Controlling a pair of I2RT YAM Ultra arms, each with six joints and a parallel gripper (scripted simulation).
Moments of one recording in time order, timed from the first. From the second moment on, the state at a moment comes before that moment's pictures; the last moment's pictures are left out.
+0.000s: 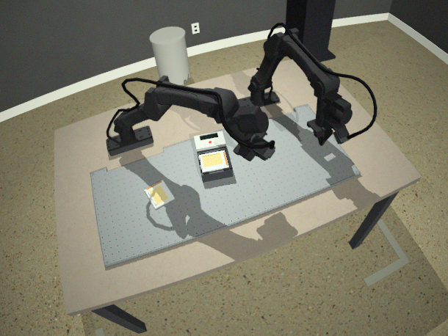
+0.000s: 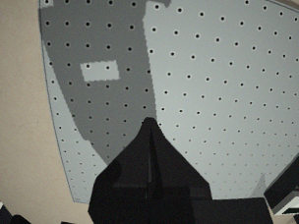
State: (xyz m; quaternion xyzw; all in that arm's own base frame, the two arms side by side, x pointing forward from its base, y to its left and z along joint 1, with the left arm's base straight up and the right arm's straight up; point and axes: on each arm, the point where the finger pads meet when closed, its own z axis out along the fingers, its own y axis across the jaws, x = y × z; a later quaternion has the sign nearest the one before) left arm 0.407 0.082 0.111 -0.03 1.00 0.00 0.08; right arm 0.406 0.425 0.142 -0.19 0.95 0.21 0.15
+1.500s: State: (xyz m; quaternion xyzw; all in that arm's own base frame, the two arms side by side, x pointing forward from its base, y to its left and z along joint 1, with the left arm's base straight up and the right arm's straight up) left arm 0.284 0.052 0.163 -0.03 1.00 0.00 -0.01; right arm 0.406 0.425 0.142 -0.19 0.95 0.21 0.15
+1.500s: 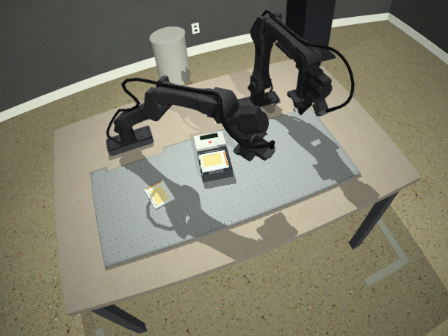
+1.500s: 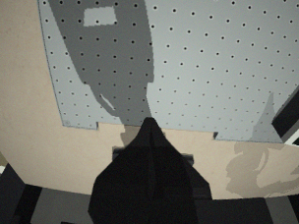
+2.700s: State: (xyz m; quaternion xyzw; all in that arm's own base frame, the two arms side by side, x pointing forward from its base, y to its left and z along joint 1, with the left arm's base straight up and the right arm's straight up) left arm 0.241 0.068 0.201 -0.02 1.00 0.00 0.02; right arm 0.433 0.358 0.137 -0.15 0.97 0.15 0.14
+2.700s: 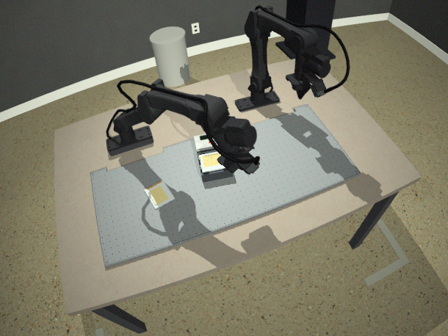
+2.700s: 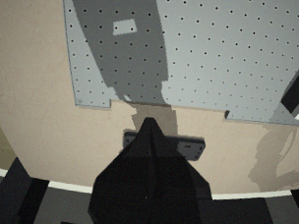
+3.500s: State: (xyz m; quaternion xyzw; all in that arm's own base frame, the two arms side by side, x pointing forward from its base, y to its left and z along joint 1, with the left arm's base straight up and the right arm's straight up) left arm 0.241 0.068 0.201 -0.02 1.00 0.00 0.02; right arm 0.441 0.252 0.159 -0.12 0.98 0.10 0.12
